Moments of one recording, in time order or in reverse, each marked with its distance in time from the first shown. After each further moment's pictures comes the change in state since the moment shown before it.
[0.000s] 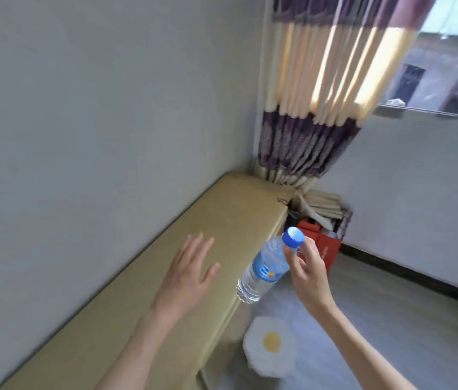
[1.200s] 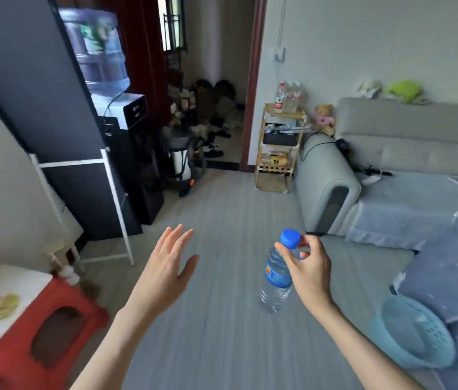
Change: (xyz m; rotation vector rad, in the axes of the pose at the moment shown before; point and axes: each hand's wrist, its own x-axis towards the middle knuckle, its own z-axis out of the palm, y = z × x) left_hand -0.244 1.042 0.519 -0.607 -0.809 1.683; right_hand -0.578 -0.038 -0.876 -0.791 2.103 0.618
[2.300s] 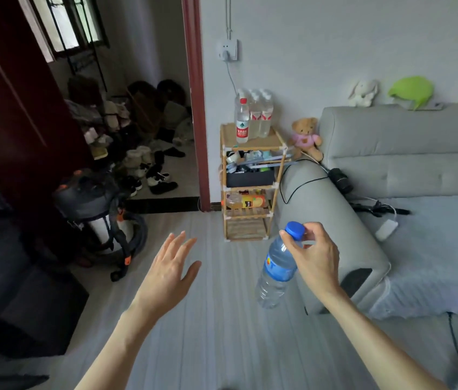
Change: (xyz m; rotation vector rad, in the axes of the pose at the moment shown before) left_hand 0.747 -0.141 0.329 -0.028 -0.160 0.130; right_hand 0.738 0.179 0.219 -0.252 0.179 -0.031
